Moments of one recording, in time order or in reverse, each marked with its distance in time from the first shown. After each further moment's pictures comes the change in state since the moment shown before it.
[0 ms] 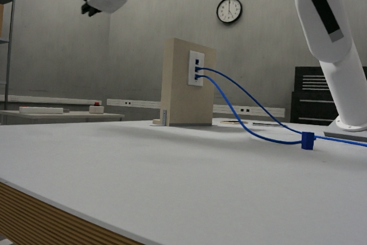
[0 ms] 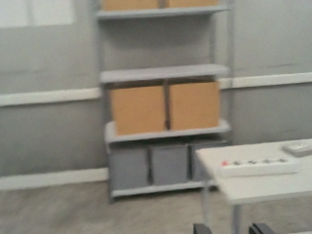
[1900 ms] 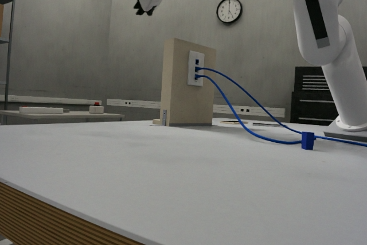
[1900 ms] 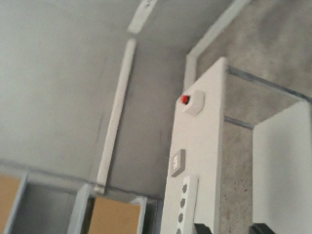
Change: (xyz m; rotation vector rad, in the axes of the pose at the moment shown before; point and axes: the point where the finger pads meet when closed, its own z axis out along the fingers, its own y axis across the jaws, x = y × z) arm 0.061 0.197 -0.050 -0.343 0.208 1.309
